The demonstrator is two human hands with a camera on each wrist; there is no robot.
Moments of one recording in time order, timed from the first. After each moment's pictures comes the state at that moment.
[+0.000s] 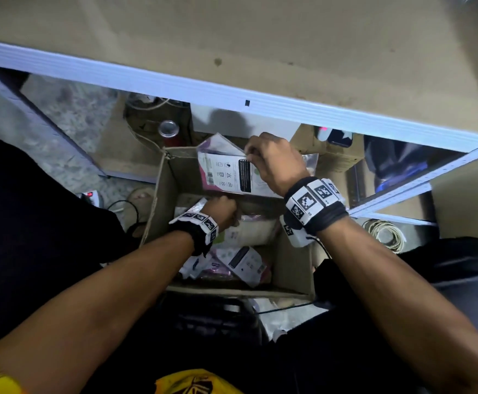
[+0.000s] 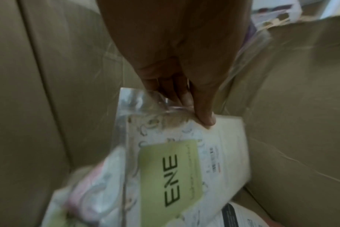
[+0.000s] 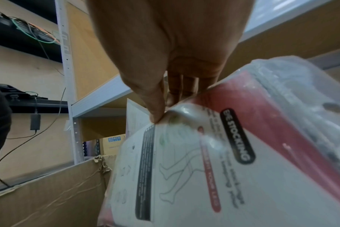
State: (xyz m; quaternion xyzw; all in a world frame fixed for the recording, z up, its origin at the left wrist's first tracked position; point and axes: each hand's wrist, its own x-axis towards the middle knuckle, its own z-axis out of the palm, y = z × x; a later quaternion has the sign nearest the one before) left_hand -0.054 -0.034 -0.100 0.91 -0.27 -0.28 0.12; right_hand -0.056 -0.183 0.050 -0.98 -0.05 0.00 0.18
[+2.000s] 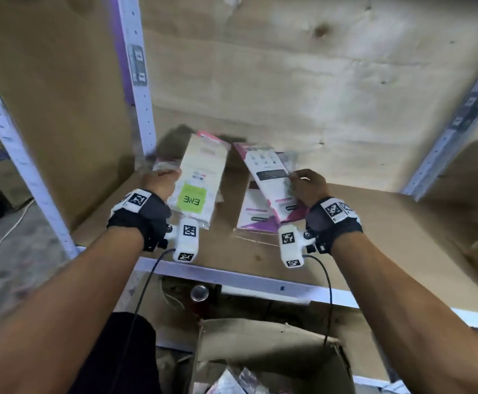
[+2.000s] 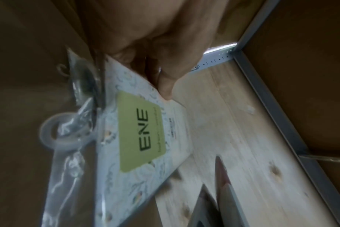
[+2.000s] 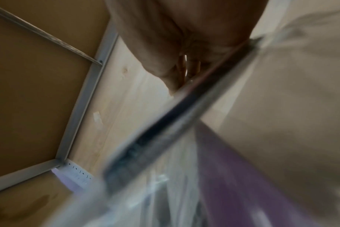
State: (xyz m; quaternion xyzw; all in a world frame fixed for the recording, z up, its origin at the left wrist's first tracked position) left_hand 0.245 0.116 0.193 0.75 0.07 0.03 0.65; right_hand 0.156 -0.197 0.233 -0.82 0.21 -0.19 0.50
